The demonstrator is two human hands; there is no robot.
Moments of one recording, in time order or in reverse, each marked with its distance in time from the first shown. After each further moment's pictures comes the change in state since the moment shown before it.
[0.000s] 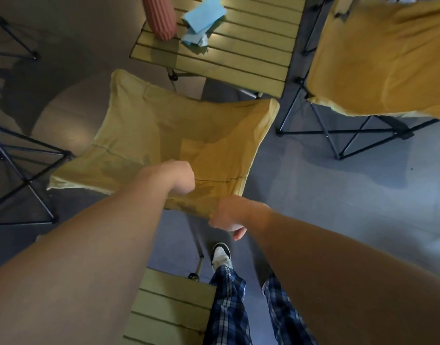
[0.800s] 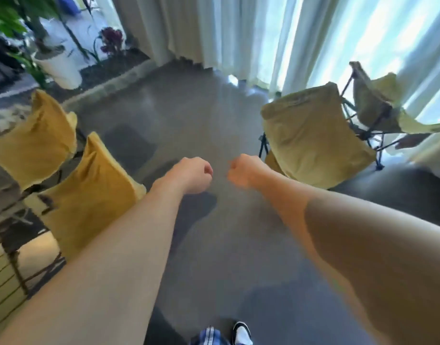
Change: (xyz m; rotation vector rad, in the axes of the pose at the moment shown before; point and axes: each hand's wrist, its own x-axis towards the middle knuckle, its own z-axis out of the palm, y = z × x) left_hand -0.247 0.761 -0.039 0.558 0.331 0.972; right_hand -0.462 0.562 0.043 0.963 1.146 0.675
